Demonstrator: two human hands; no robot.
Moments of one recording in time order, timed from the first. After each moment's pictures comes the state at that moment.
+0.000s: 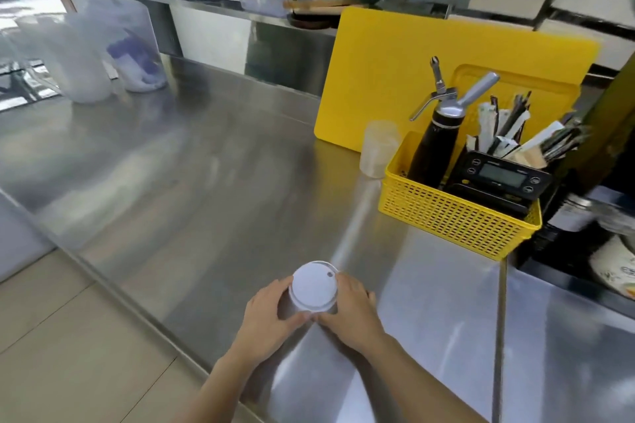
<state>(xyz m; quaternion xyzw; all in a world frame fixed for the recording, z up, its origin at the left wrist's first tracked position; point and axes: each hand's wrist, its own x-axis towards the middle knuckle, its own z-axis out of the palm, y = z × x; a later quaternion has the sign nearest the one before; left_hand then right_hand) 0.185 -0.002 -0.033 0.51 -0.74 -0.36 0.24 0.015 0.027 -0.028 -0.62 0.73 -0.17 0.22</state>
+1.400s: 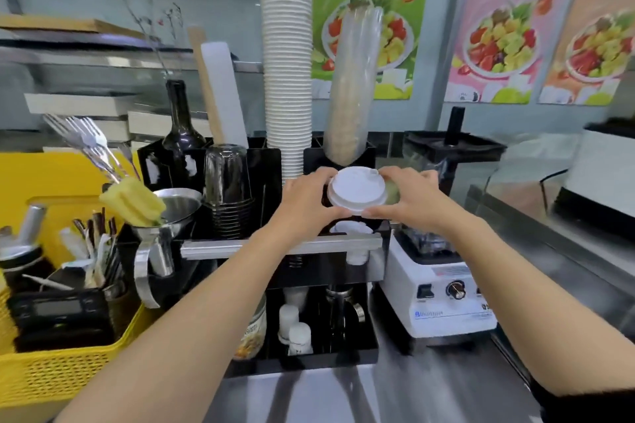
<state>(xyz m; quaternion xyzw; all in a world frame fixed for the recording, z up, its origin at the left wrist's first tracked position) -0.450 0.187 0.275 0.08 -0.91 -0.27 0.31 -0.571 0.334 0.292 -0.46 0.85 -0.23 -0.10</state>
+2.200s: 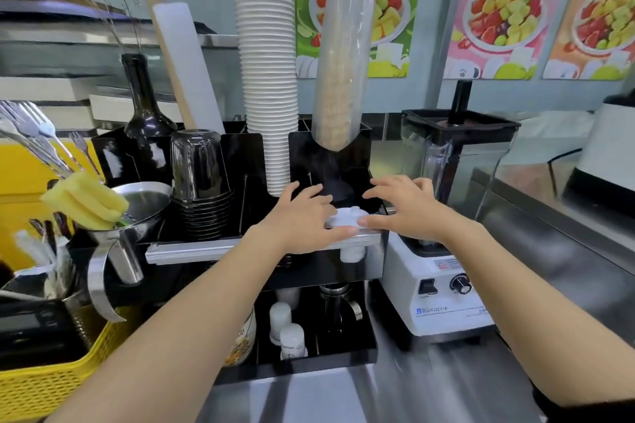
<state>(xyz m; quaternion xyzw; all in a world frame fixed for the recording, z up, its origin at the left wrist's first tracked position) -0.489 0.161 0.234 0.07 -1.00 -0.01 0.05 -0.609 0.320 0.249 -0.50 0.85 -0.14 -0.06</state>
